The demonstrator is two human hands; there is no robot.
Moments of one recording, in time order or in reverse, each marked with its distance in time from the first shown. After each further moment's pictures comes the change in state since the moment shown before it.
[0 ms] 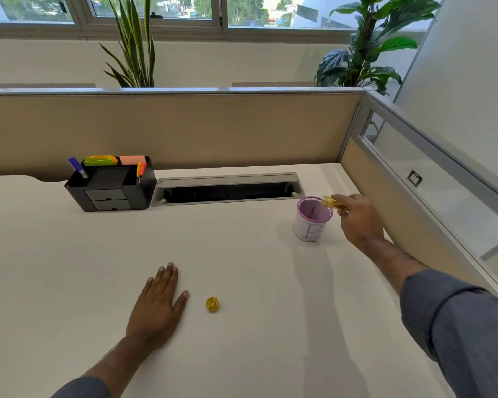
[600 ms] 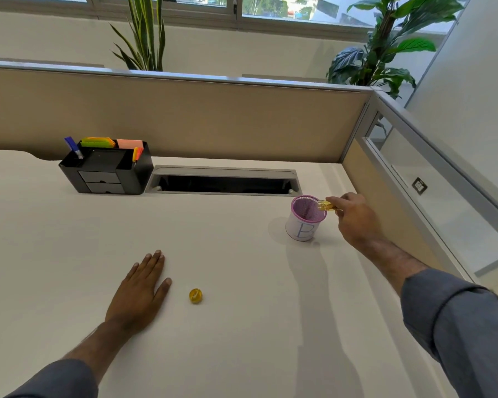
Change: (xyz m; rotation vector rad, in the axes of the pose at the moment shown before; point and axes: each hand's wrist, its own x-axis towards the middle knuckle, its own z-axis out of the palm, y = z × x) left_hand 0.004 -0.006 0.005 0.020 0.017 -0.023; right_hand 0.013 0.014 -0.008 -0.138 -0.120 -0.150
